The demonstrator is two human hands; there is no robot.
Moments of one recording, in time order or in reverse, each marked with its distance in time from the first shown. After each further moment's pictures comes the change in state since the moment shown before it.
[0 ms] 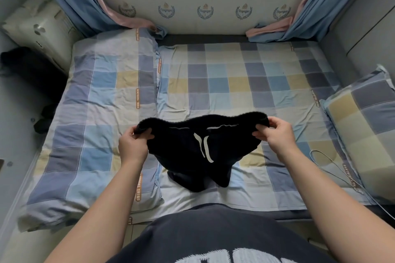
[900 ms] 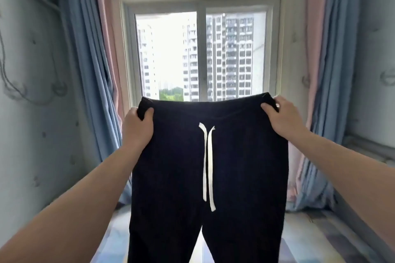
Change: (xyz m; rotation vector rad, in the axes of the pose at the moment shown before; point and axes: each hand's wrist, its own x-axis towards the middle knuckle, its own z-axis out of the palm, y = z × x) left_hand 0.008 0.517 -0.056 -0.096 0.195 0.844; right_hand 0.004 -0.492 -0.063 -0.216 0.345 -0.989
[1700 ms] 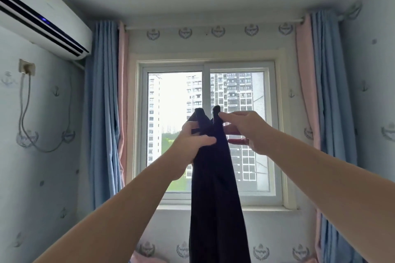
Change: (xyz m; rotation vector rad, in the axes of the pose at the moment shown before) left_hand -0.016 0.158 0.013 -0.454 -0.609 0.024; right_hand 0.040 -0.181 -0.008 0.510 -0.364 0.057
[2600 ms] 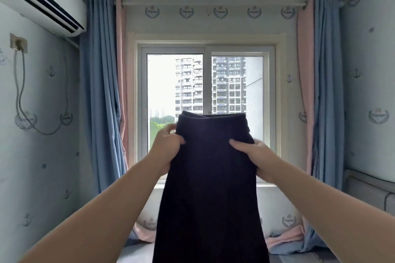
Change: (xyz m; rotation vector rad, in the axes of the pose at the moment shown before) left_hand -0.029 -0.041 -0.126 -0.084 0.226 -0.153; right_hand -0.051 0.070 0.089 0.271 0.033 0.233
